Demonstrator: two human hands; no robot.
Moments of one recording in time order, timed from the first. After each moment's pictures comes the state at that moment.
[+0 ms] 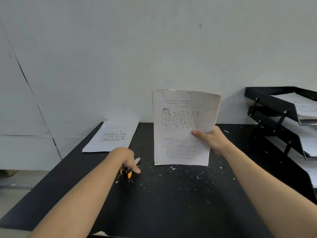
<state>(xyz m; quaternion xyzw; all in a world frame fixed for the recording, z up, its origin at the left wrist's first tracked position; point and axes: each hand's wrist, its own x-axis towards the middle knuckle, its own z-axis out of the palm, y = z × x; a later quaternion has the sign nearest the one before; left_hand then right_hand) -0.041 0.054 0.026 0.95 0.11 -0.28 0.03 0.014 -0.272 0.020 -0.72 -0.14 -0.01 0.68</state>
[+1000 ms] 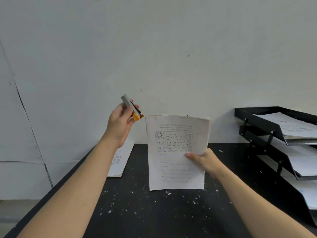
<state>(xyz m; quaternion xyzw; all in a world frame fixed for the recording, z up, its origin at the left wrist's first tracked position) -0.028 0.030 0.158 0.56 -0.18 0.20 0.78 0.013 -0.275 0.019 -0.73 -0.15 0.00 0.67</state>
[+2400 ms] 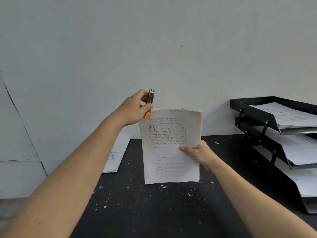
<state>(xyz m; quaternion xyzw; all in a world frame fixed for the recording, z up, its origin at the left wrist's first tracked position) -0.018 -0.013 0.196 0.90 -0.18 0.20 0.35 0.019 -0.277 0.015 -0.71 -0.16 0.01 0.69</state>
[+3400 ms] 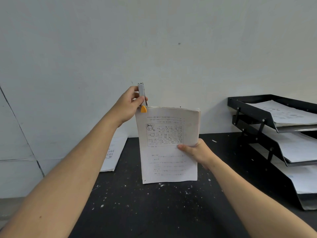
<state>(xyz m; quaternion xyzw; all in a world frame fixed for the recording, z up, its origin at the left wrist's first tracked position) -0.009 -0.008 0.191 0.83 -0.18 0.19 0.50 0.016 -0.278 0.015 -0.70 -0.16 0.01 0.69</state>
